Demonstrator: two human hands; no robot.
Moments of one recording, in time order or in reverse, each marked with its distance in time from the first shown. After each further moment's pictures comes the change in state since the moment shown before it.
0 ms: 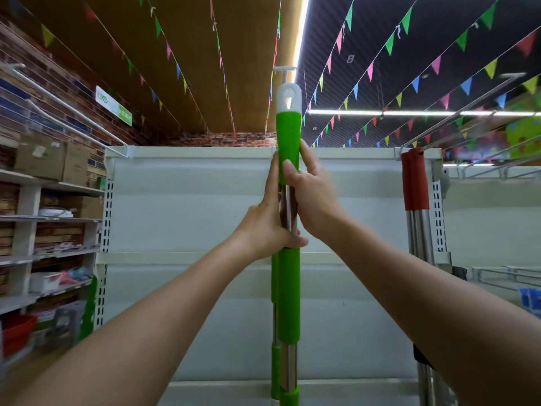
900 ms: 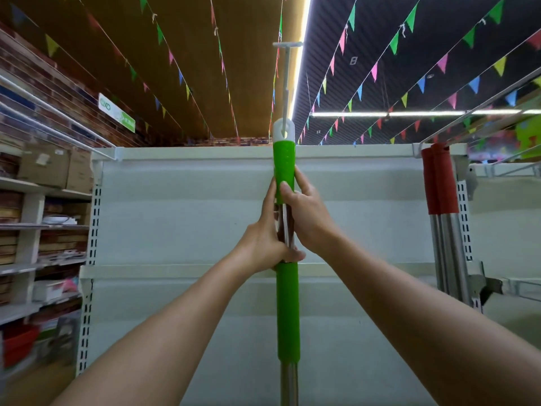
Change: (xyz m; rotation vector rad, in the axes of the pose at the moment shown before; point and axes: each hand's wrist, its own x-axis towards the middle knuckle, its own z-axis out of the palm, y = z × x) left_hand 0.045 -0.067 0.032 -0.080 -0.049 -0.121; right_hand 0.043 0.079 -0.009 0.045 -0.001 0.111
